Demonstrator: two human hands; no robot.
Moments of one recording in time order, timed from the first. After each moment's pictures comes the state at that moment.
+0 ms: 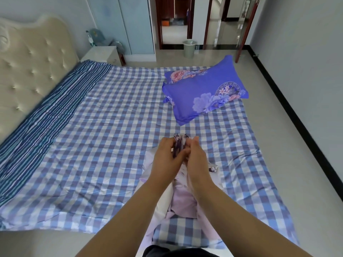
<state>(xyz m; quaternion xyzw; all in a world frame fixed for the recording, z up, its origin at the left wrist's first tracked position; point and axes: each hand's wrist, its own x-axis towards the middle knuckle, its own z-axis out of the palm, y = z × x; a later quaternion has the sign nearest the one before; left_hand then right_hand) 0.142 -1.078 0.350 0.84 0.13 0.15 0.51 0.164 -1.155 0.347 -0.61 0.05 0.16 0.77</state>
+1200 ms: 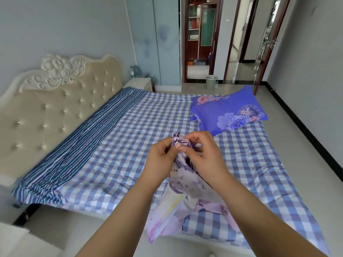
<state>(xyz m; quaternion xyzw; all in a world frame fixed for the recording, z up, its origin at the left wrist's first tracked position) -0.134 -1.016 0.443 0.75 0.07 0.22 0.62 -0.060 -1.136 0.424 -0.75 -0.34 -0.06 0.56</state>
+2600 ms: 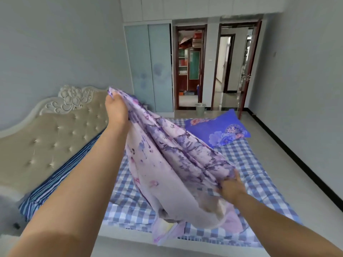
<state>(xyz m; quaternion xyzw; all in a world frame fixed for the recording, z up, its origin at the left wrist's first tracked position) -0.227 -0.900 0.583 0.56 0.19 0.49 0.64 -0.140 -1.244 0.346 -0.96 -0.24 0.05 -0.10</state>
